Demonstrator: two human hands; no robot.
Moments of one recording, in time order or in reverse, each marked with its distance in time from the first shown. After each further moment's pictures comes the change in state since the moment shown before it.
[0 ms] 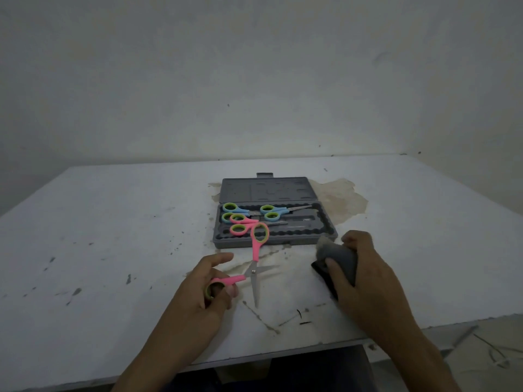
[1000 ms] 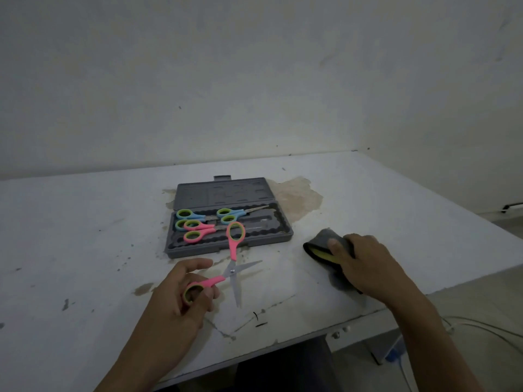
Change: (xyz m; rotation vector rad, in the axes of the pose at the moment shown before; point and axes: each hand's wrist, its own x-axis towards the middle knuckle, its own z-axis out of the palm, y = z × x) left_hand 0.012 0.013 0.028 -0.134 -0.030 0.025; right_hand 0.023 0.055 -0.054 -0.299 -0.251 0.454
